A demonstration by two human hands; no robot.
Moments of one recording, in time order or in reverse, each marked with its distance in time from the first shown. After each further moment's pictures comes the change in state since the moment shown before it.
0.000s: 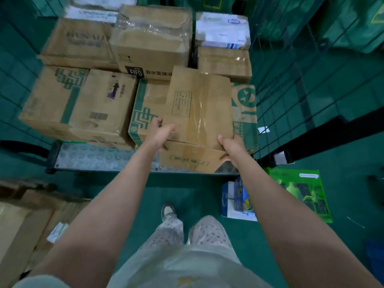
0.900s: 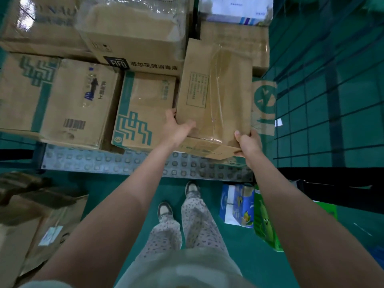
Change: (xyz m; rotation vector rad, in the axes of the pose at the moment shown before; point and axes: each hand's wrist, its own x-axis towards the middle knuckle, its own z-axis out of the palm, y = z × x) left_hand 0.132 0.054 0.083 0.133 0.036 0.047; right_hand 0.153 -0.055 -0.027 -0.002 0.088 0.065
